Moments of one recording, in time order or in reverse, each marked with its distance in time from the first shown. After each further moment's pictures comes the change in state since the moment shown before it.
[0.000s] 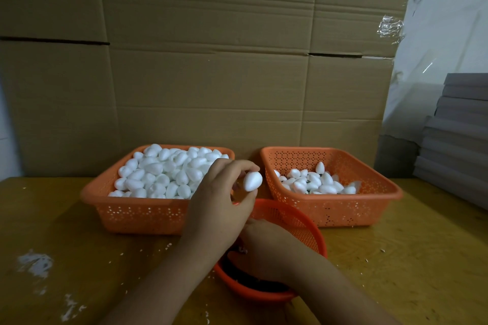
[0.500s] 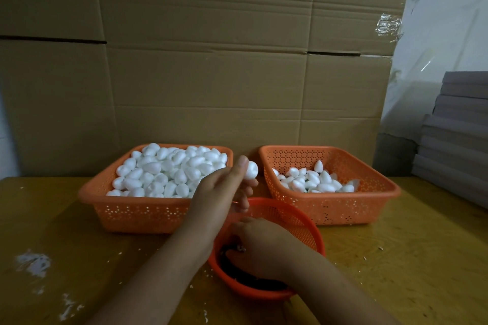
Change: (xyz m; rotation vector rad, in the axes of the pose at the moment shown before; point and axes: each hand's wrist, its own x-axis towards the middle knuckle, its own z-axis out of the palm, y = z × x) left_hand 0.010 0.018 -0.006 -0.706 -0.144 -0.653; right_hand 0.001 0.000 -0.001 -0.025 0.005 0.015
